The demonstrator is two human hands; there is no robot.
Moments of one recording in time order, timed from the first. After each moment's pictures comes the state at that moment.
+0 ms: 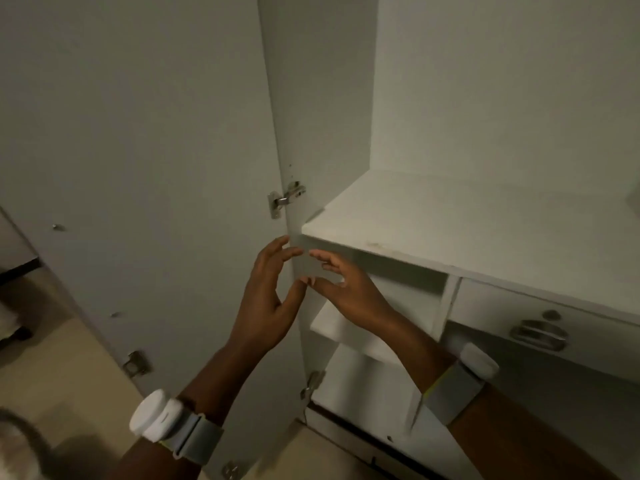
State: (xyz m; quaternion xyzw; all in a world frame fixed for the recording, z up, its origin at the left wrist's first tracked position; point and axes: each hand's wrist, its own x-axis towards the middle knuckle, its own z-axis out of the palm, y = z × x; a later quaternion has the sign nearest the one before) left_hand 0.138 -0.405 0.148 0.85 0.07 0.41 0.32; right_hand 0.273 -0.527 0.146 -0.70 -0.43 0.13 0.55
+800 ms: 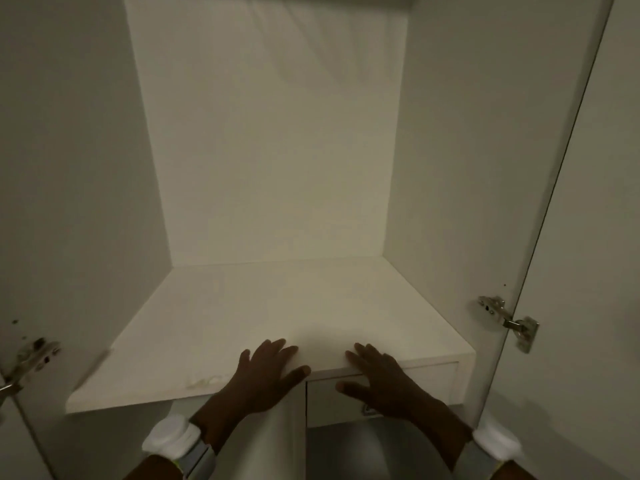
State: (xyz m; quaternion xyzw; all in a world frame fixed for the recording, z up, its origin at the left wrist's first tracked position) left_hand 0.446 -0.473 0.118 0.98 -0.13 -0.05 0.11; right_hand 0.430 -0.754 0.126 -0.97 -0.17 0.08 0.17
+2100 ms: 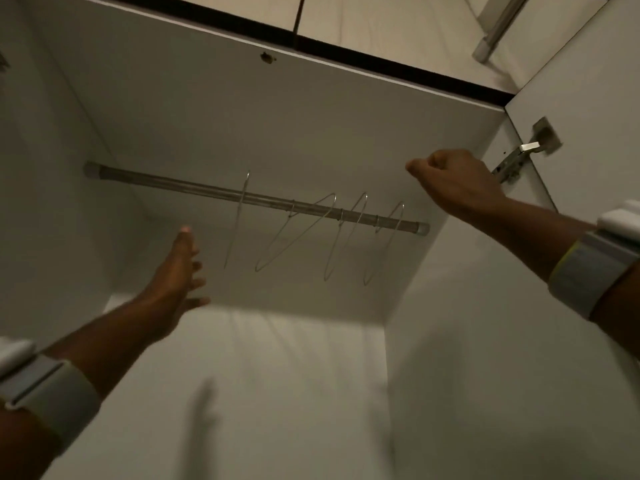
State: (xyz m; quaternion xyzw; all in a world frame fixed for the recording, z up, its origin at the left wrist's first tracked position) left_hand 0.597 -0.453 0.742 0.54 -0.21 0.40 0.71; right_hand 0.494 -0.821 0.857 -0.69 -0.18 -0.68 0.20
